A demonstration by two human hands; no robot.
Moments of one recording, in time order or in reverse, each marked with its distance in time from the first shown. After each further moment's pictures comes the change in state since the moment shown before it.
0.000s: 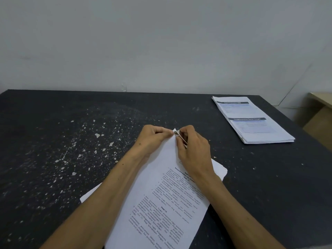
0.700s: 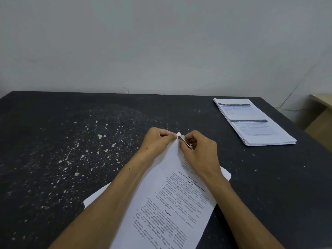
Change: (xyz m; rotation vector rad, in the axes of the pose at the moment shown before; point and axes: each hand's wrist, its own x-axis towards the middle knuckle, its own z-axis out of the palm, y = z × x) left_hand -0.008 0.004 0.010 0.098 0.040 0.001; right_hand 0.000 0.009 -0.011 0.131 -0.007 0.100
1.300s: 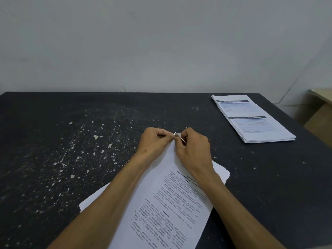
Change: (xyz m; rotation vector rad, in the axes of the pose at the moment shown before) left_hand 0.002 -0.008 0.003 0.051 0.042 0.099; right_hand 0.008 -0.008 0.012 -0.175 -0.018 0.023
